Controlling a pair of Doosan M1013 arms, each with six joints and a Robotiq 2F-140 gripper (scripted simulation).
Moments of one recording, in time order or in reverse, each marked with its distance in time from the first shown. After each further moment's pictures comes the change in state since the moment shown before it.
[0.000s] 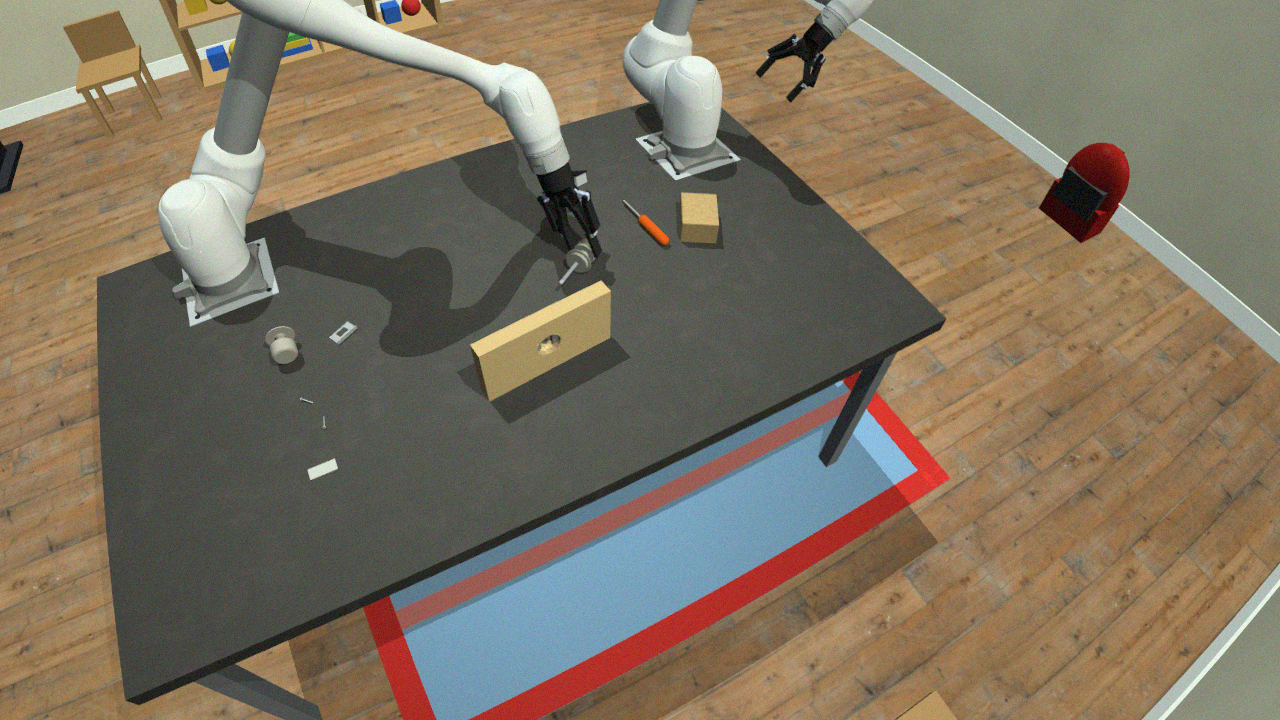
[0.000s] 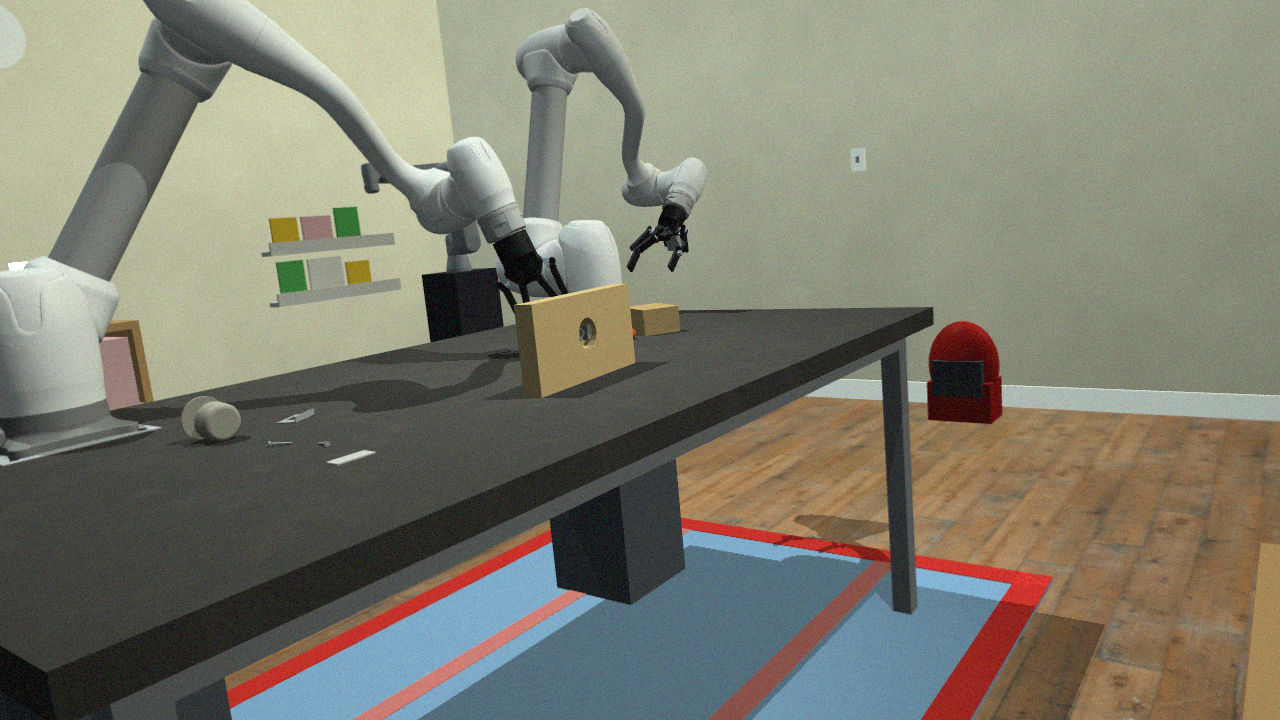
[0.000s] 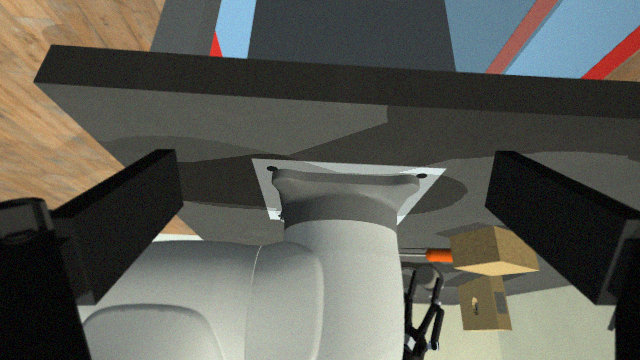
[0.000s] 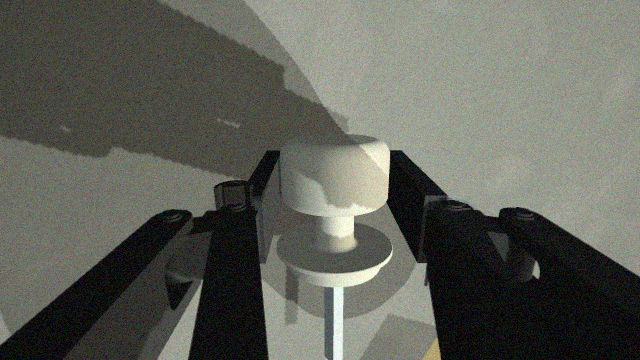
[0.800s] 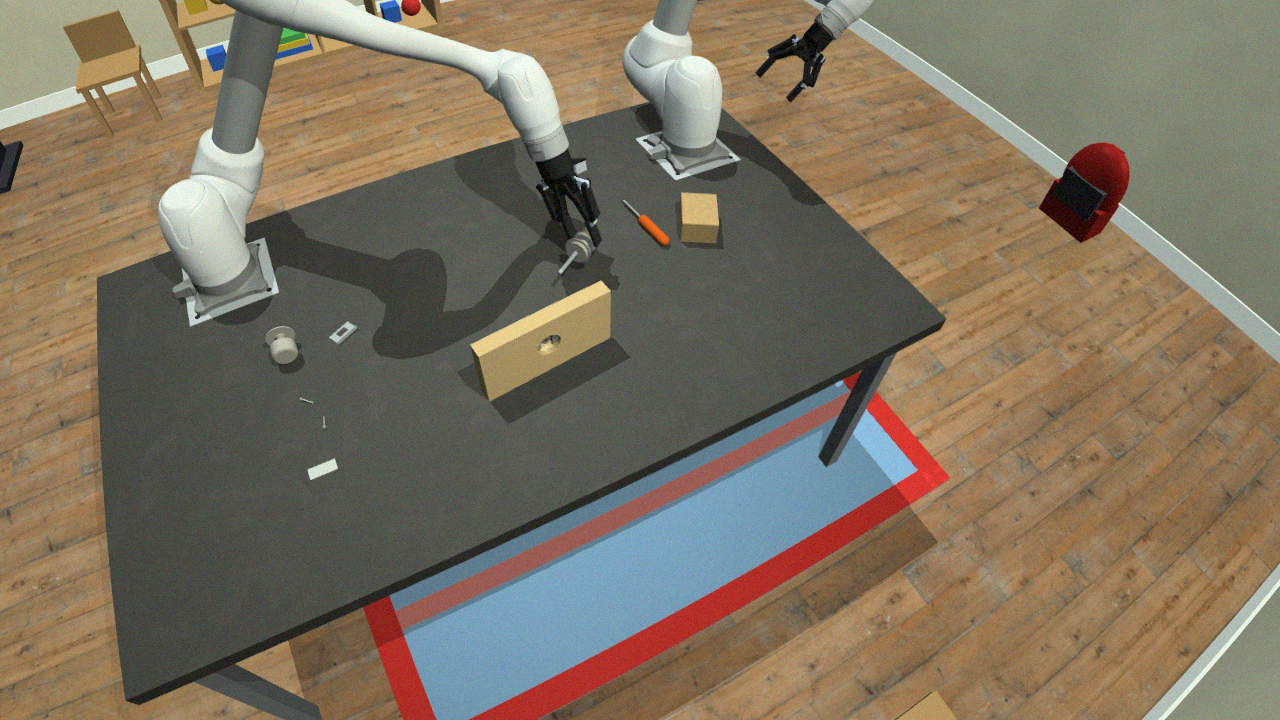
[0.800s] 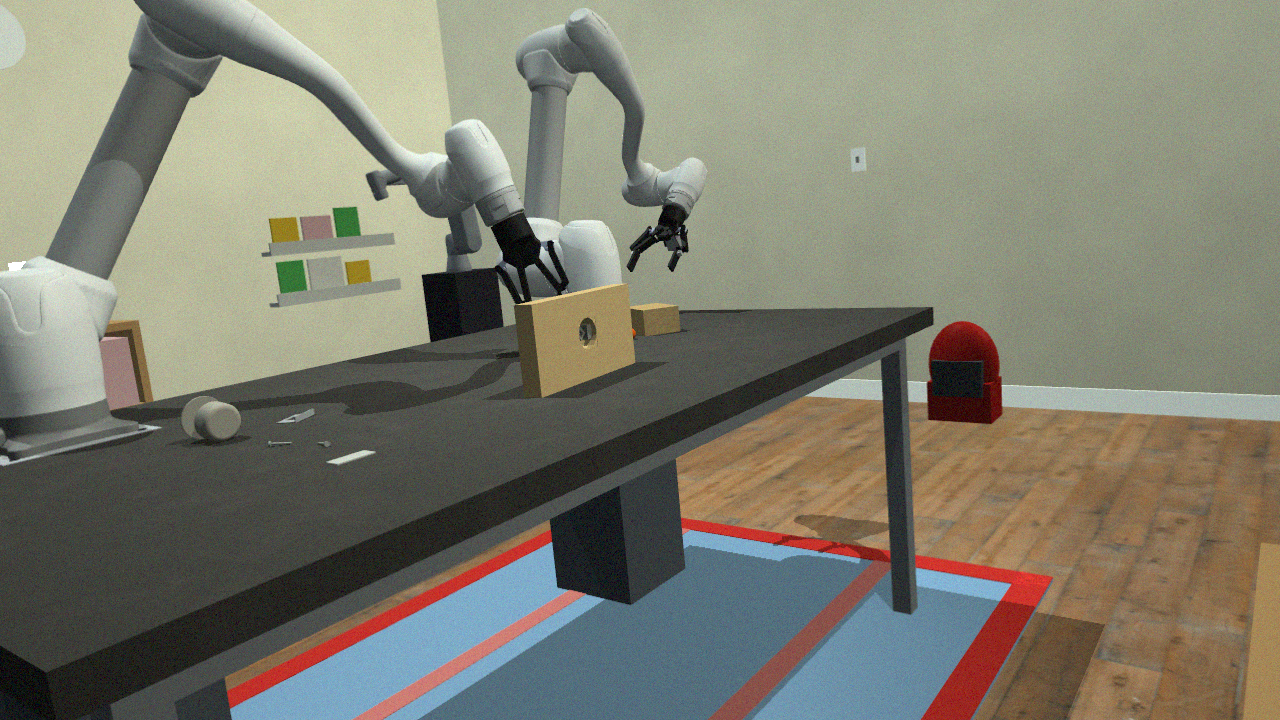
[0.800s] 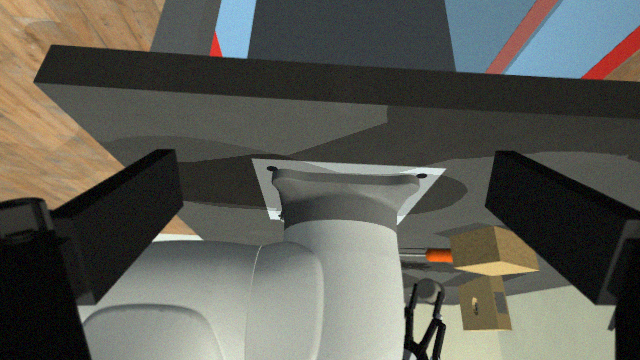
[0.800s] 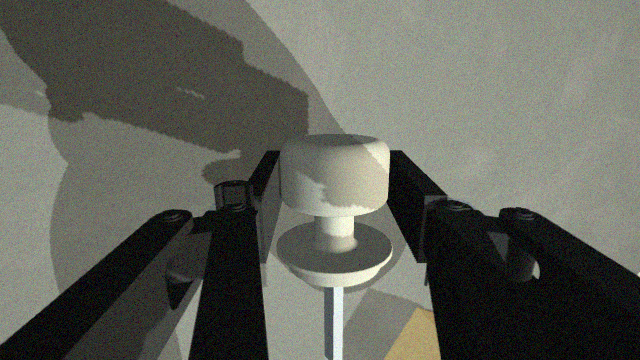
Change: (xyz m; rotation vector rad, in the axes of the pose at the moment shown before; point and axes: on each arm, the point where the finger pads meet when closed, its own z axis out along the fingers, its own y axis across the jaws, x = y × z) left arm 0.000 0.000 0.000 0.000 0.000 0.000; right arm 0.000 0.012 -0.032 0.000 0.000 0.000
